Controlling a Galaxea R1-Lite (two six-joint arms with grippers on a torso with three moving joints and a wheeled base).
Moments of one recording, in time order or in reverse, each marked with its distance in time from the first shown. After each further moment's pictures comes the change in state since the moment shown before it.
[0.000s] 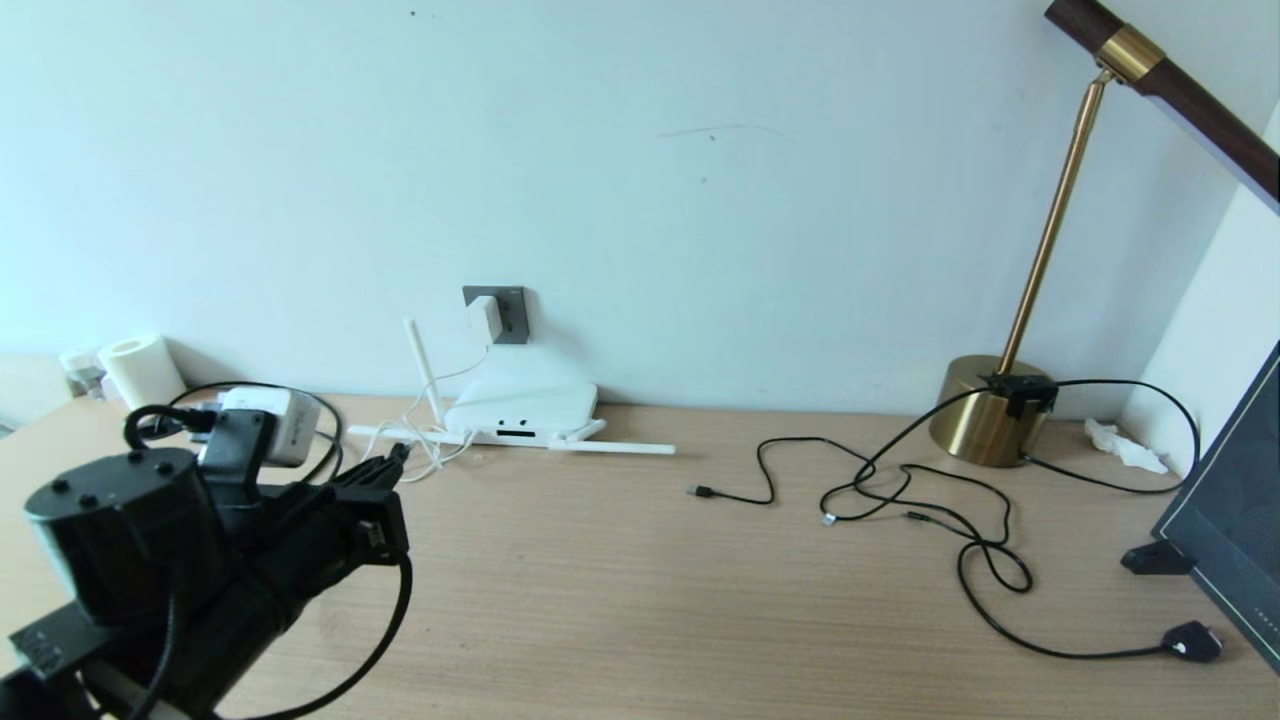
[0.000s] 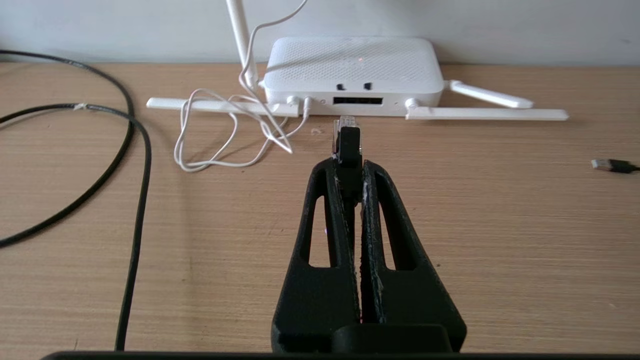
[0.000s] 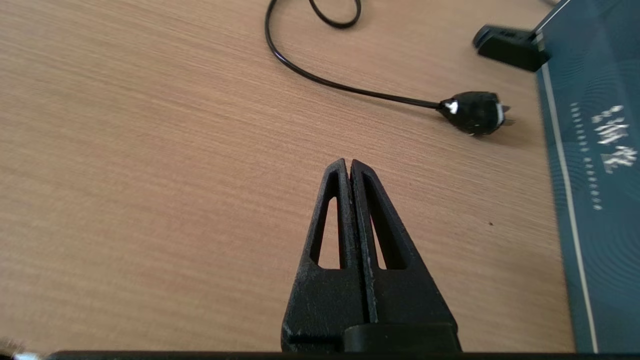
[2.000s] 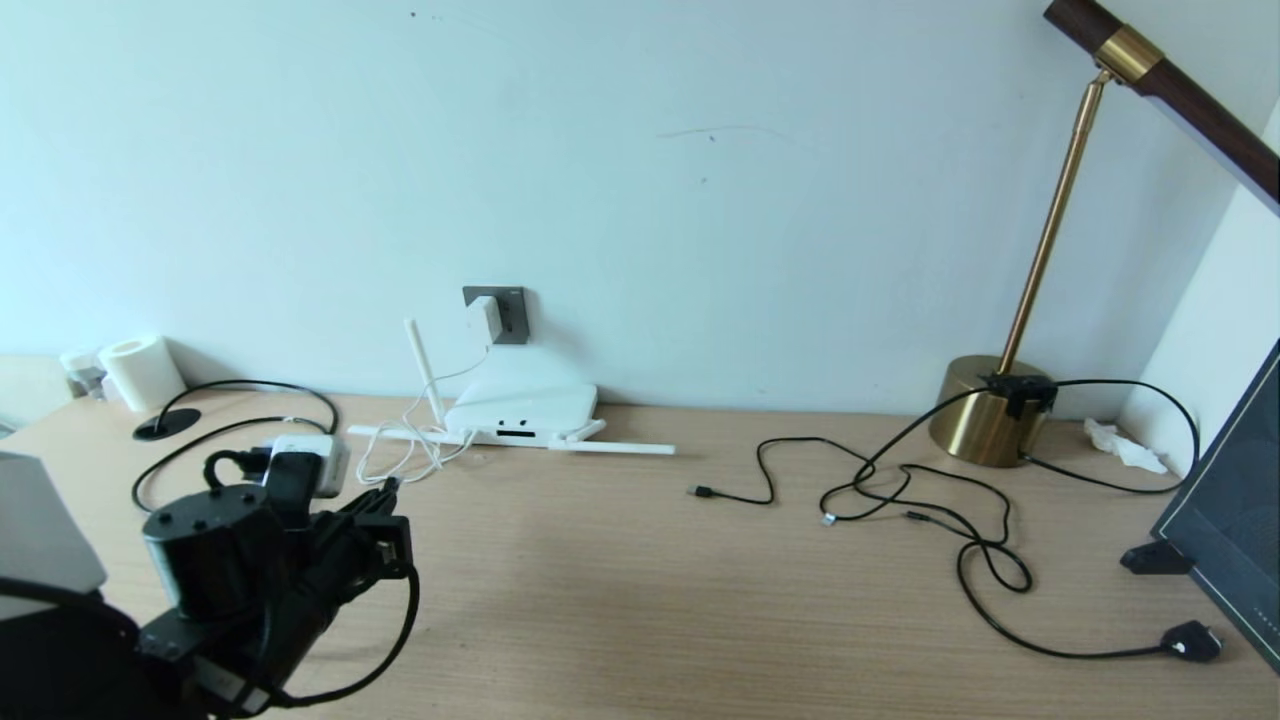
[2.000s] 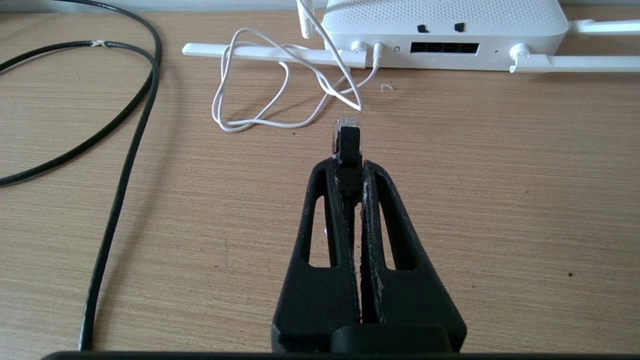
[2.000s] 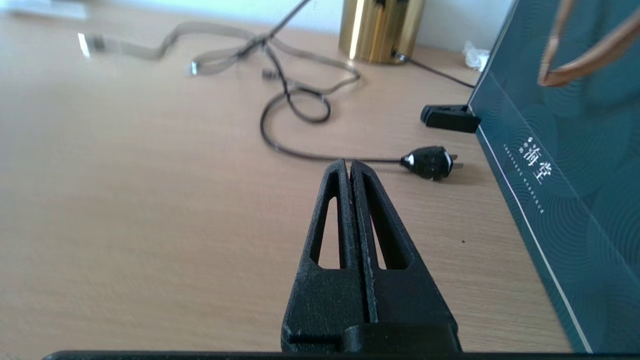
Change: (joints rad) left arm 0.115 0.336 0.086 -0.365 -0.014 0.060; right arm 0.250 -0.469 0.010 0.099 -0.260 0.266
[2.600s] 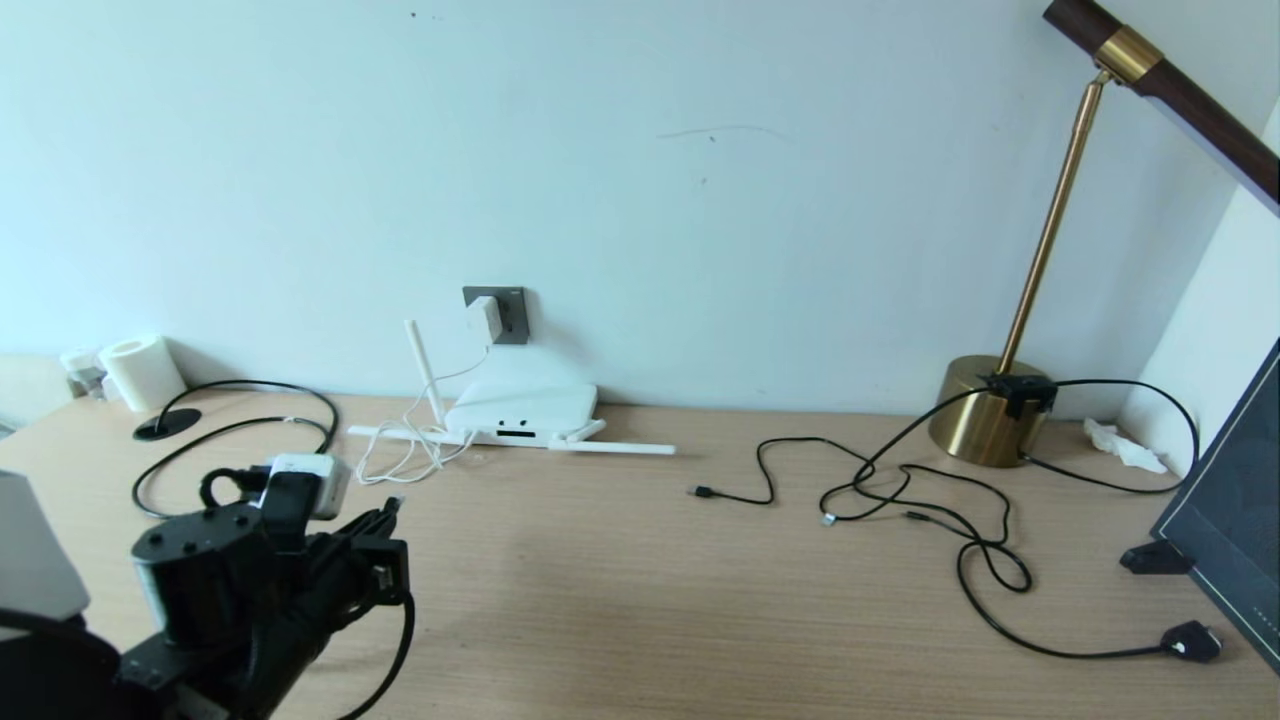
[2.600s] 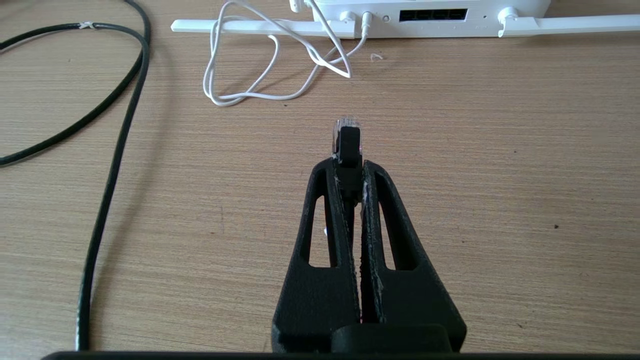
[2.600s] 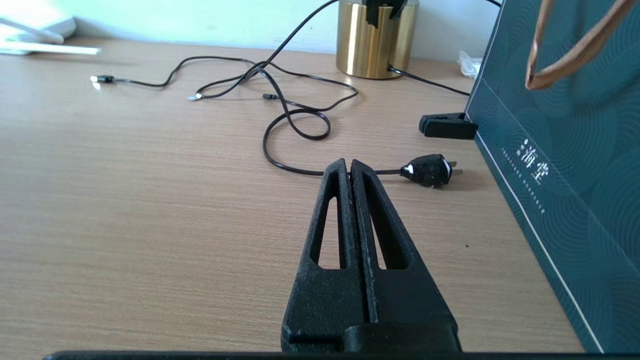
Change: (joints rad) left arm -0.020 -0.026 0.066 0.000 0.000 0.005; right arm 0.001 -0.037 0.000 -0.001 -0.005 0.042
